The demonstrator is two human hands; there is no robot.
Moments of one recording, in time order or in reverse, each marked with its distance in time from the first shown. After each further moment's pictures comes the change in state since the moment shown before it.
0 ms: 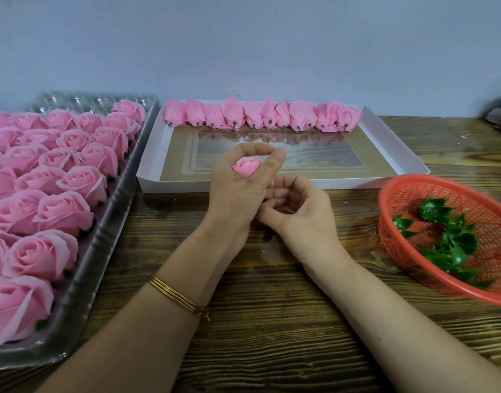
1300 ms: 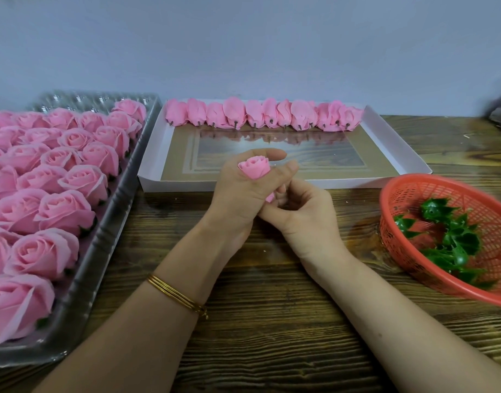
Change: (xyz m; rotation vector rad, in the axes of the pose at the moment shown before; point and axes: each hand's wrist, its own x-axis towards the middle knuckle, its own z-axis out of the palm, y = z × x) left_hand 0.002 -0.002 -0.006 -0.026 -0.191 -0.090; right_hand -0.001 -0.002 0.001 0.008 -0.016 -0.020
